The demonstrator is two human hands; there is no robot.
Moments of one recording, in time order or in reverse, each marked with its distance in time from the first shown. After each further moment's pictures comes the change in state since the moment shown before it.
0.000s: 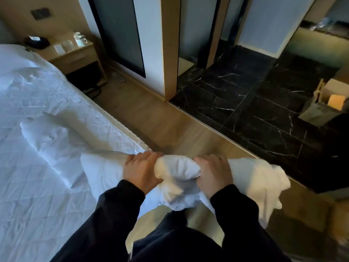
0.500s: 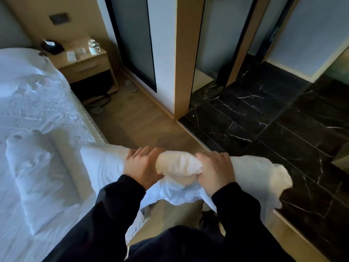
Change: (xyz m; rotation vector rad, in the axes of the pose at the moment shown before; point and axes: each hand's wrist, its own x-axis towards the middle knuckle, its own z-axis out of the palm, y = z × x) left_hand 0.304 -0.006 0.044 0.024 0.152 -0.119; right_hand 0.309 0.129 0.034 0.045 0.020 -0.154
